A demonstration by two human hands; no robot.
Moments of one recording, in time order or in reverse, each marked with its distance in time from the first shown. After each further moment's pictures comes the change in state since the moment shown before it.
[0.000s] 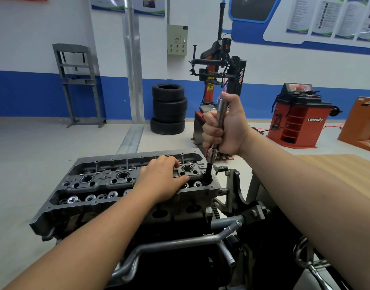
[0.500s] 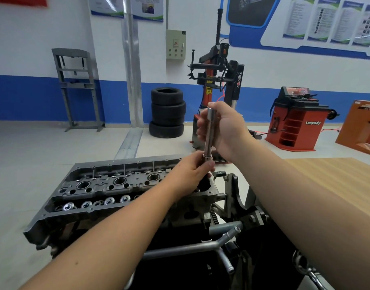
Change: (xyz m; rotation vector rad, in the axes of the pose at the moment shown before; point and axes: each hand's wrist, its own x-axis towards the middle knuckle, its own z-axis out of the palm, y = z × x) left_hand 0.014 0.061 0.002 -0.726 -0.121 0.165; right_hand -0.007 -0.004 0.023 -0.043 0.338 -0.166
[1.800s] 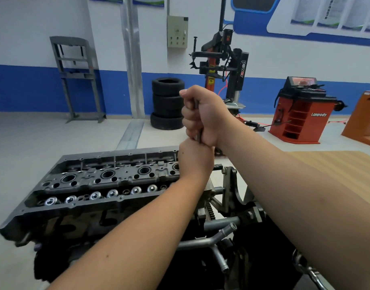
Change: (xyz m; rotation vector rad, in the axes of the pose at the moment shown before) left_hand 0.040 0.019 0.053 -0.171 0.635 -0.155; right_hand 0.013 0.001 0.010 0.005 -0.256 0.066
